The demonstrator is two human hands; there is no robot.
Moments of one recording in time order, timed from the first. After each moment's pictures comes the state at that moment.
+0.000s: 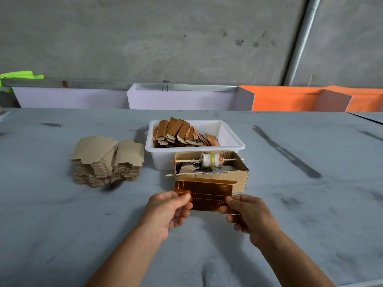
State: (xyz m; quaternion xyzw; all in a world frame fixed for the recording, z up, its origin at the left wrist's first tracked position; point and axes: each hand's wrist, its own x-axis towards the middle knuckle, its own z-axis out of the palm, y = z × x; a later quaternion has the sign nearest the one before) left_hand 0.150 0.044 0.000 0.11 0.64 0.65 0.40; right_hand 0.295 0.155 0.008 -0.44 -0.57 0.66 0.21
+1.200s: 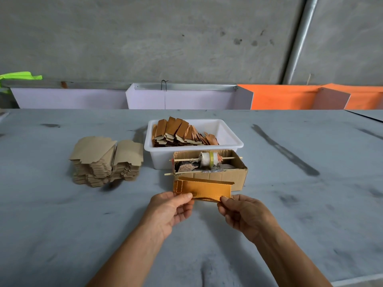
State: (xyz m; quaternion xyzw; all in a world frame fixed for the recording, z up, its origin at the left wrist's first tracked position) left_hand 0.156 0.047 0.001 0.09 0.59 0.68 0.42; right_hand 0.294 0.161 -0.001 -0.41 -0.48 0.75 0.21
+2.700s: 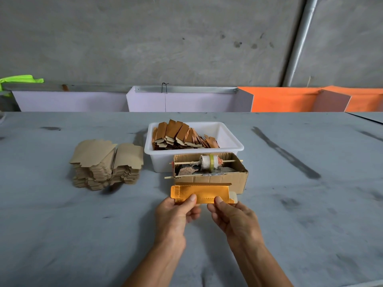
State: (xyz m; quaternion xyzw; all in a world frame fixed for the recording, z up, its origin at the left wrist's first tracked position) left_hand 0.180 0.061 -0.019 0.09 0.56 0.78 0.28; right_hand 0.275 0.137 -0.018 -0.35 -0.36 0.79 0.34
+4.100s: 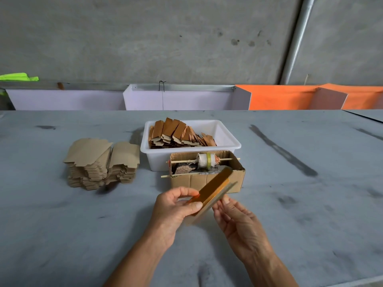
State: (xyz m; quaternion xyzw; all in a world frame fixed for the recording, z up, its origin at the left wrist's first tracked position) left_hand 0.167 0.055 -0.011 0.25 0.60 0.69 0.32; right_hand 0.290 0.141 -0.022 -0.25 -0.27 0.87 0.33
